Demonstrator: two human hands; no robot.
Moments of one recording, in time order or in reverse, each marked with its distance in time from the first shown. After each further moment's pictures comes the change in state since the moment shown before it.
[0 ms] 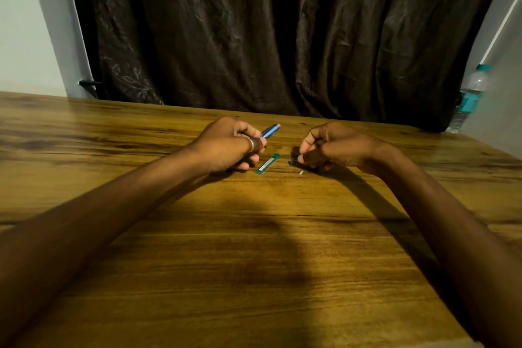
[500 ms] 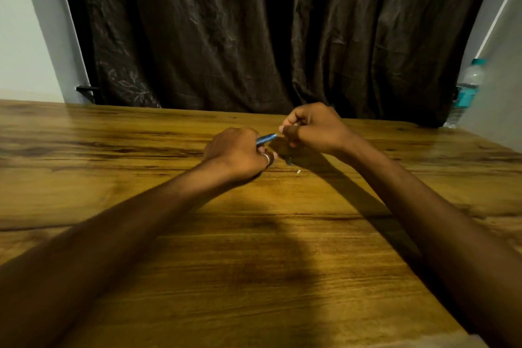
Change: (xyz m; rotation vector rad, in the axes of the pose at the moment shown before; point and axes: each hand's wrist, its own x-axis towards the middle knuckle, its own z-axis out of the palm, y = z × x) left_hand 0.013 -0.006 0.025 0.832 0.199 0.171; right_hand 0.024 -0.017 0.016 -0.079 0.362 -0.212
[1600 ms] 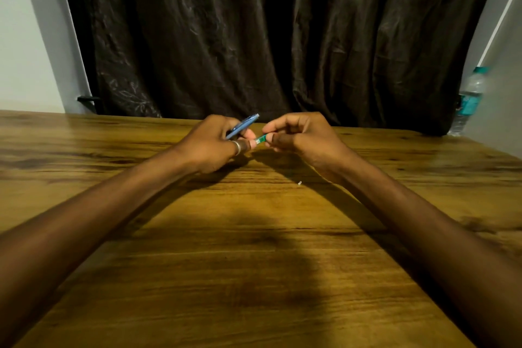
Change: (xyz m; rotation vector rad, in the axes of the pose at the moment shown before) left_hand 0.011 -0.033 -0.035 -0.534 -0.107 0.079; right_hand -0.013 -0.018 0.012 0.568 -0.063 -0.011
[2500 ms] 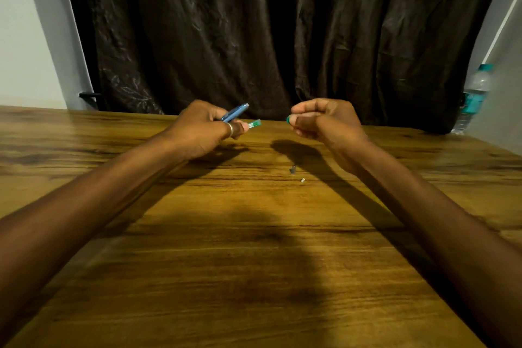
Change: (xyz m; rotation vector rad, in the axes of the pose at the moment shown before) left_hand -0.003 0.002 -0.018 -0.051 0.111 -0.138; right_hand 0.007 -0.003 -0.017 0.146 0.237 0.079
